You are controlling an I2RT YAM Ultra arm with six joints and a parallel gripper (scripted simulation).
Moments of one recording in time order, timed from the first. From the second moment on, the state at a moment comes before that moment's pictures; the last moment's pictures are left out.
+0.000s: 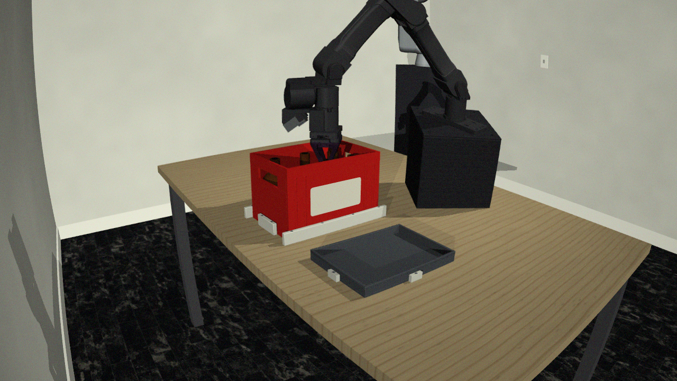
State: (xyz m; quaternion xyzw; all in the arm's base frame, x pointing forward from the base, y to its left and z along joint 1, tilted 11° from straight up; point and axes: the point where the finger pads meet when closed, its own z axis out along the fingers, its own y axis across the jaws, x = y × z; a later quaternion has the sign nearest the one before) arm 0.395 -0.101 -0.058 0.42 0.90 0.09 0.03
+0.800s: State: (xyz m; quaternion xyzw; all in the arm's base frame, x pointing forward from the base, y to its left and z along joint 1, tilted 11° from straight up) arm 0.395 -0.101 -0.058 0.42 0.90 0.09 0.03
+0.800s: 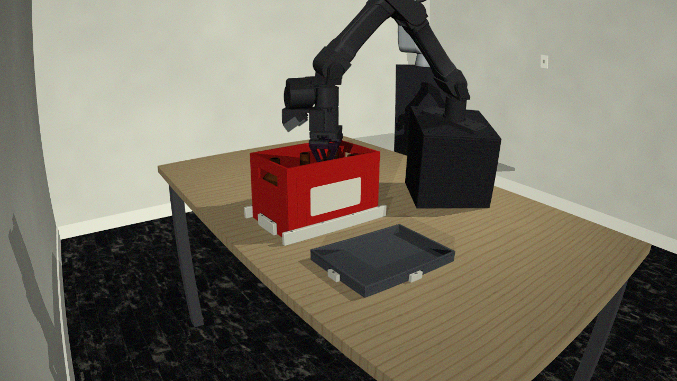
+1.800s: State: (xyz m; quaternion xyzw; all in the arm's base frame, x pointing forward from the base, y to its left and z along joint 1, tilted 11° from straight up) arm 0.395 -0.101 -0.058 0.42 0.90 0.09 0.03
